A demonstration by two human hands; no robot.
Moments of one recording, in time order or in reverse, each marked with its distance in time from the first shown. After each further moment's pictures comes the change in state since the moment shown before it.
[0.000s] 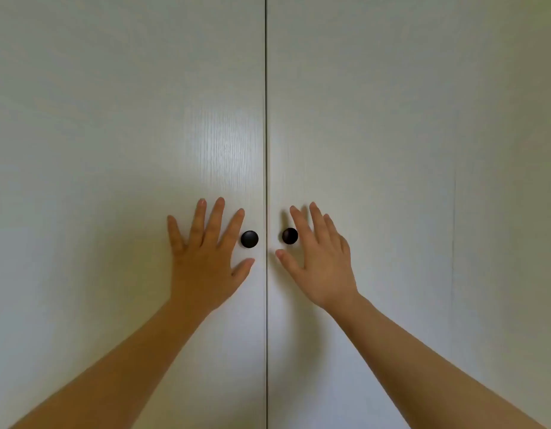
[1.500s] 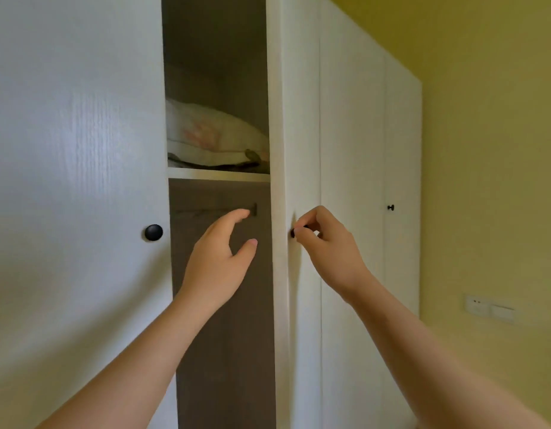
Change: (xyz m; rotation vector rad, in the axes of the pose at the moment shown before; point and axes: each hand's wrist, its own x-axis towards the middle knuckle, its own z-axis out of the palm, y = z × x) left_hand 0.001 0.104 -0.130 -1.427 -0.303 -0.169; right_hand -0.100 -0.005 -0.140 0.389 0.268 0.266
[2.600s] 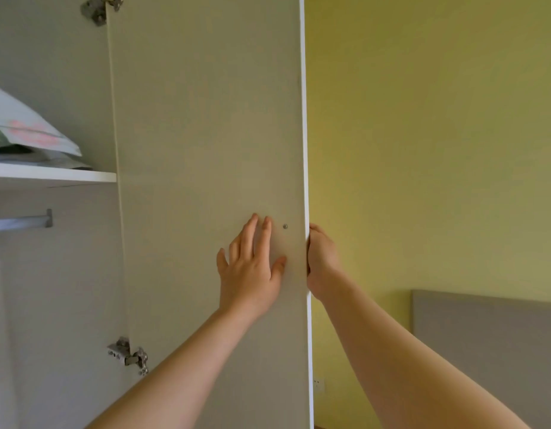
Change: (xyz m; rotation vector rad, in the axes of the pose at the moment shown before) left_hand 0.021 0.119 0.317 0.156 -0.324 0.283; right_hand 0.015 0.128 -0.228 0.326 0.610 0.605
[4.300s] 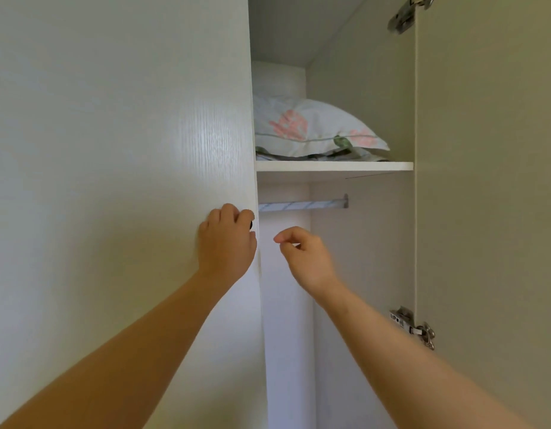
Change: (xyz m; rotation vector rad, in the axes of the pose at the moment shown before) left_hand -0.163 -0.237 -0.317 1.013 0.305 -0.389; right_hand -0.221 0.070 0.307 -0.238 -0.931 -0.381
